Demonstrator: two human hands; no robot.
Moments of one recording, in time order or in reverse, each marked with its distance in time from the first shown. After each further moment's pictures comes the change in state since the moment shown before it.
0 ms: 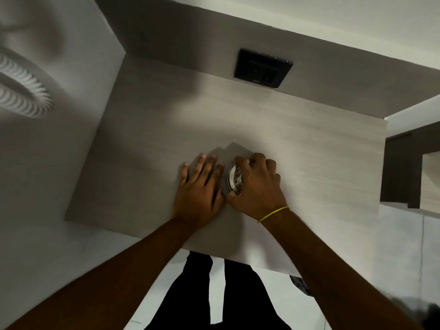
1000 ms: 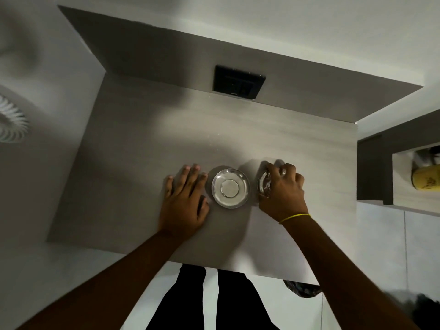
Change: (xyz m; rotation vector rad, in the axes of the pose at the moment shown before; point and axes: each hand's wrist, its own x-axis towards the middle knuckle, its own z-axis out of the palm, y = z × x) left_hand -0.001 0.000 0.006 0.008 0.091 0.005; right_hand -0.007 0.084 -0.019 0.041 0.046 0.288
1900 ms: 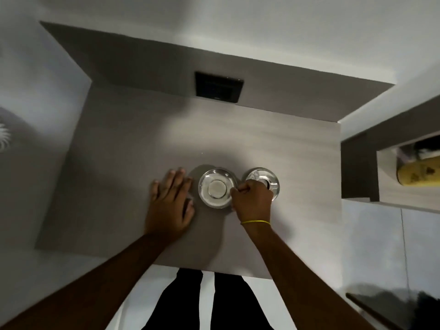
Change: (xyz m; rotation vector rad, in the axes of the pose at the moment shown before) left_hand -0.001 -0.004 0.003 0.038 -0.047 0.022; right_hand -0.010 -0.026 0.025 0.722 0.075 0.256
